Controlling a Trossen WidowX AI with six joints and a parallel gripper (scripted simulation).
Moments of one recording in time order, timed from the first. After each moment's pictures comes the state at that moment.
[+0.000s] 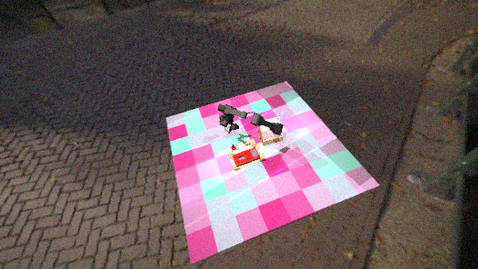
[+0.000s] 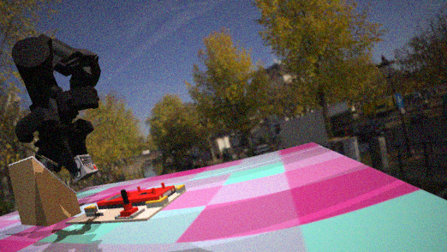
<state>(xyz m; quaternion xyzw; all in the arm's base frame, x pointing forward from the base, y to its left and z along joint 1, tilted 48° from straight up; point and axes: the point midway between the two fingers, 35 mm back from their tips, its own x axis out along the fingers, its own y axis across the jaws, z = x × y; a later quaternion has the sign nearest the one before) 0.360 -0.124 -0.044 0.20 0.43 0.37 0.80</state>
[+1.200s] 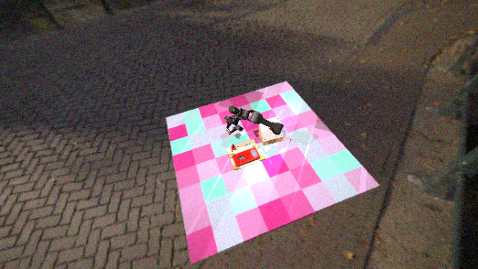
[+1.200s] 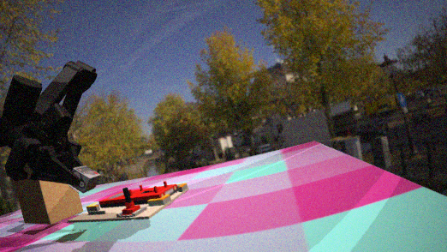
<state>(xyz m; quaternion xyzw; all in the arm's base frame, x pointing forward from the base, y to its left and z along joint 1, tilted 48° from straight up) 0.346 -0.107 -0.073 0.29 0.20 0.30 0.89</state>
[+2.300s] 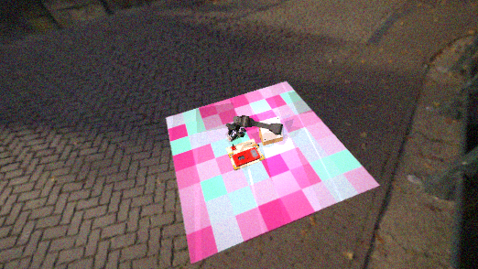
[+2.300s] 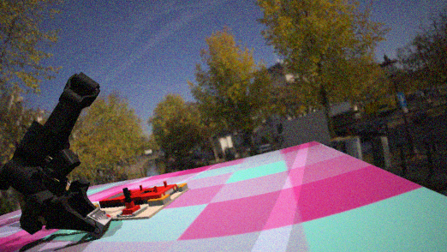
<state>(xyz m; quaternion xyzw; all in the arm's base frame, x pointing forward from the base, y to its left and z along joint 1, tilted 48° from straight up) 0.349 -0.043 -0.126 0.29 0.19 0.31 0.88</state>
